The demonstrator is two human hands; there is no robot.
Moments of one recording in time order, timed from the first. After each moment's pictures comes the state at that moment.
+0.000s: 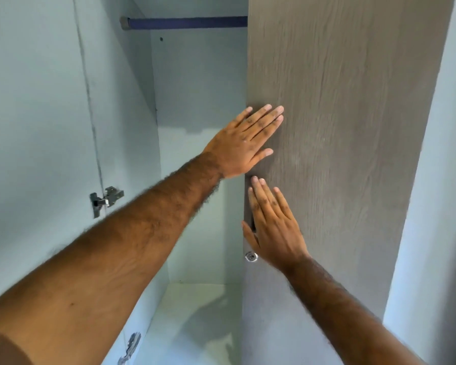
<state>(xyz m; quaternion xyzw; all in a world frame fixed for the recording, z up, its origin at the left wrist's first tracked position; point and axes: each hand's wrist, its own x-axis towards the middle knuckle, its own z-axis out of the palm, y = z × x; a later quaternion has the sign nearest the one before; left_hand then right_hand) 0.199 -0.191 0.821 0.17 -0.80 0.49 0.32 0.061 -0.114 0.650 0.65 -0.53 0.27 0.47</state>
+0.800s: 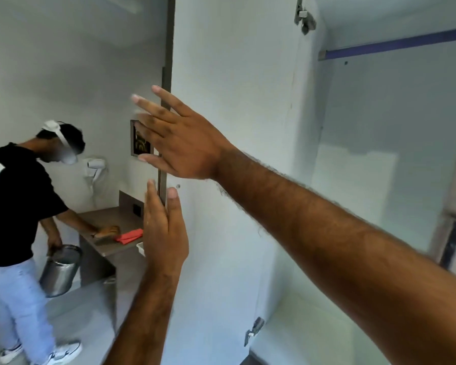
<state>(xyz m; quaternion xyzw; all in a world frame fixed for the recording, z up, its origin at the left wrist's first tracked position) 0.545 0.009 0.661 0.57 -0.35 0.08 0.74 0.497 -0.028 0.841 0.78 -0.01 0.25 0.57</state>
